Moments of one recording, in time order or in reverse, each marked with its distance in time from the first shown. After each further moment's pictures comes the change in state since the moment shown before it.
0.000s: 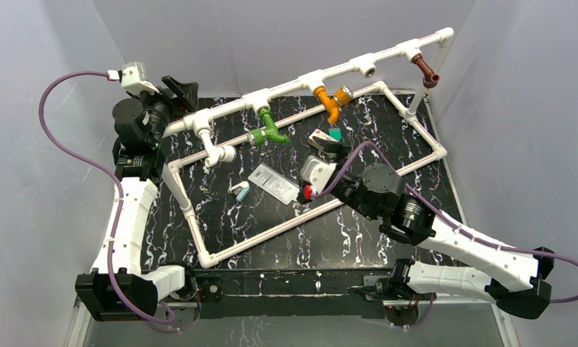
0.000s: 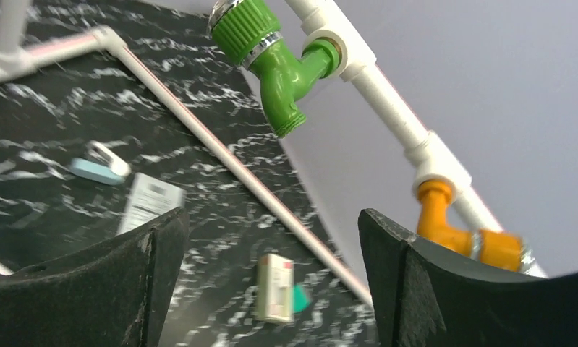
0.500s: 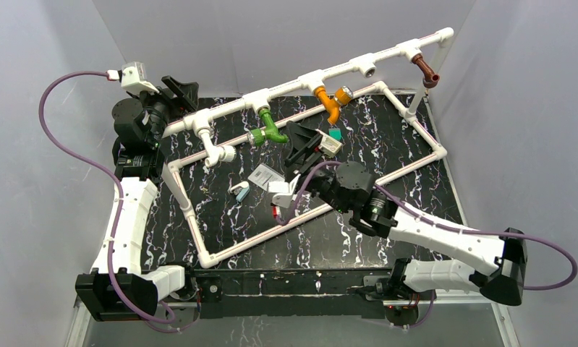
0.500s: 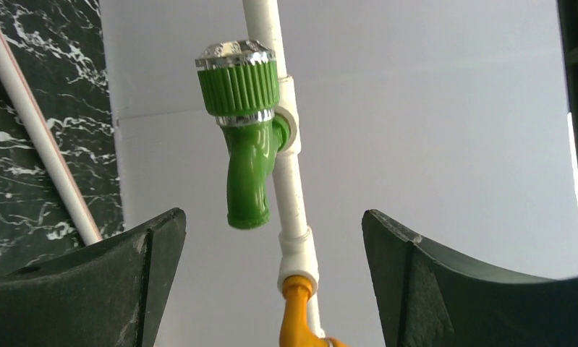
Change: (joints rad) left arm 0.004 0.001 0.000 0.002 0.014 -0.007; right arm 0.000 0.169 -0.052 0.322 -0.029 -0.793
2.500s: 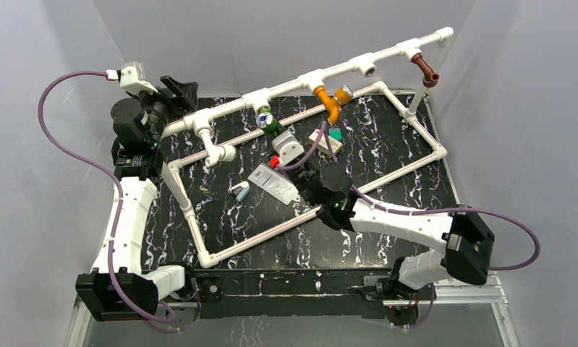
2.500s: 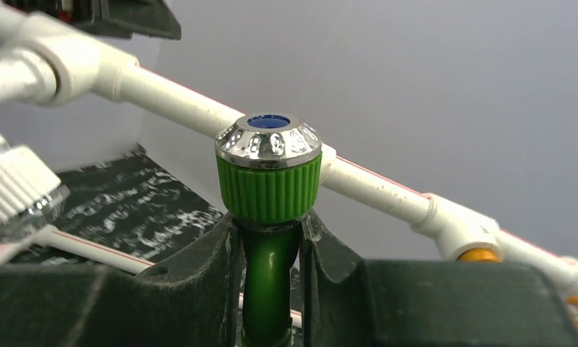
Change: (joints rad) left arm 0.009 0.001 0.000 0.006 0.013 -0.008; right arm -0.003 0.296 0.018 0.605 0.201 0.709
